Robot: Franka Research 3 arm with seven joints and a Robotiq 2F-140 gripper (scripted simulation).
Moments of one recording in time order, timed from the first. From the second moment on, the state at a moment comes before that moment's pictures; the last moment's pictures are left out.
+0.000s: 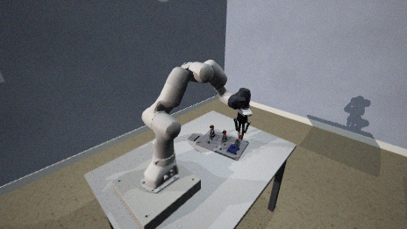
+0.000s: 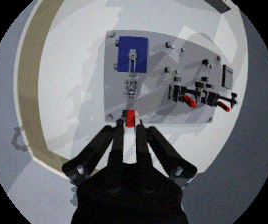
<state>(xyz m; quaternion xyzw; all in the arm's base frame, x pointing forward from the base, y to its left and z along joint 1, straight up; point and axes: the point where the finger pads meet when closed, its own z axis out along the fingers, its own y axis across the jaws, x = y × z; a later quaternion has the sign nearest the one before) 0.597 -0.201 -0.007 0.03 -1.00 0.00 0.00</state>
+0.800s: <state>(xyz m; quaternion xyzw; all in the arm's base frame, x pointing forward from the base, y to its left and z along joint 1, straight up) 0.597 -0.201 -0.013 0.02 -1.00 0.00 0.00</state>
